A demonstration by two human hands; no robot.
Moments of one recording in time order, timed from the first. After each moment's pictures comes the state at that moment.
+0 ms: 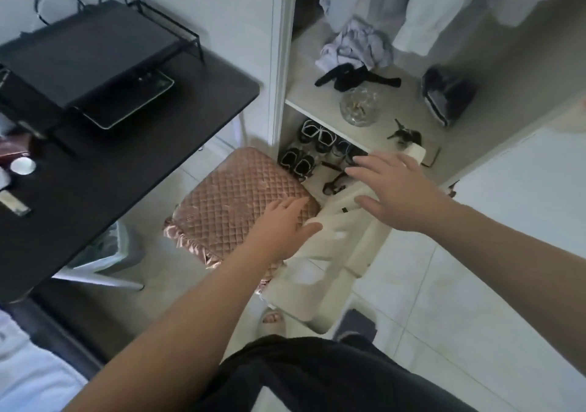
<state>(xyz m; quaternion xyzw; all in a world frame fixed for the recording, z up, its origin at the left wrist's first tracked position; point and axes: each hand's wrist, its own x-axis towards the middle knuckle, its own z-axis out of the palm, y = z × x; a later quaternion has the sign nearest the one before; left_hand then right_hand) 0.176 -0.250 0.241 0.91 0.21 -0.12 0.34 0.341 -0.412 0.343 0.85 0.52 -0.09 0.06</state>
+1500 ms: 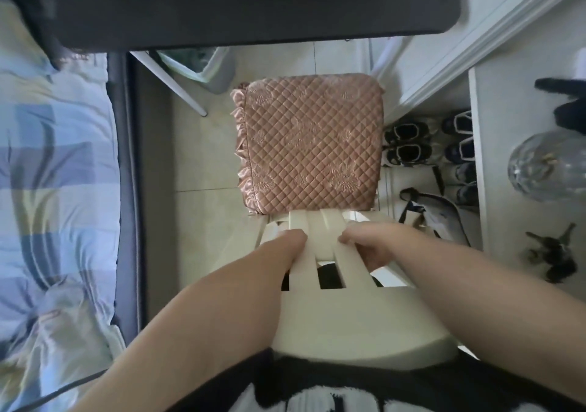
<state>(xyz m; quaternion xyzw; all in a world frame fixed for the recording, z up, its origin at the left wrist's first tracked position) 0.264 -0.317 0.089 0.09 0.74 -0.10 0.66 0.437 -0.288 0.110 0.65 0.09 -0.72 0.23</state>
